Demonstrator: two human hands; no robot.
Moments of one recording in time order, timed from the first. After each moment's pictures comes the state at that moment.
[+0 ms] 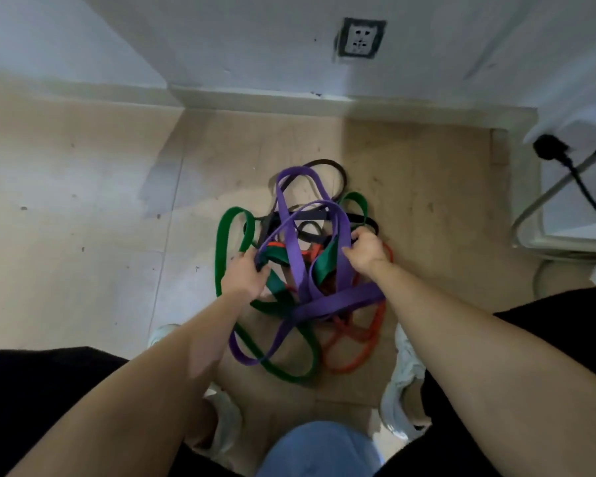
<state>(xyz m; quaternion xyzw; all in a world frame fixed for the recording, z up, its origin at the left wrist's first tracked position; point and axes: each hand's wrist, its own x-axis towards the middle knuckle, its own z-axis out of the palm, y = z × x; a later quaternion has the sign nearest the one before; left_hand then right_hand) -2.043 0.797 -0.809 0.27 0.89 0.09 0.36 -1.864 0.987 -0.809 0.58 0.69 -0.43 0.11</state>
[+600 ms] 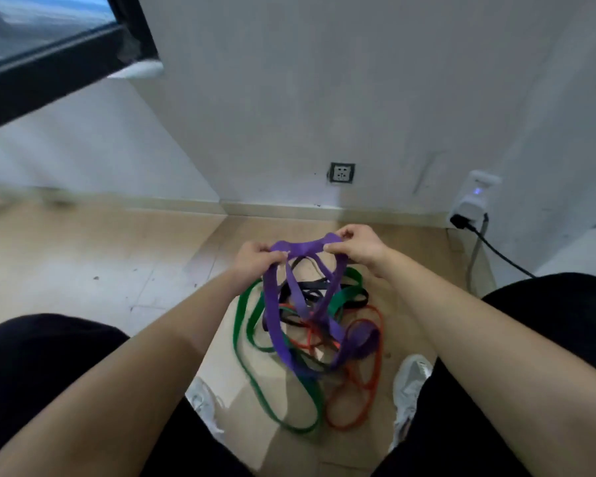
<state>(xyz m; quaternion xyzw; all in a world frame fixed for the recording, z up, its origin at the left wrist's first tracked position) -2.050 0.811 -0.609 0.28 0.79 0.41 0.36 -1.870 0.974 -0.588 0.43 0.71 -0.55 -0.10</state>
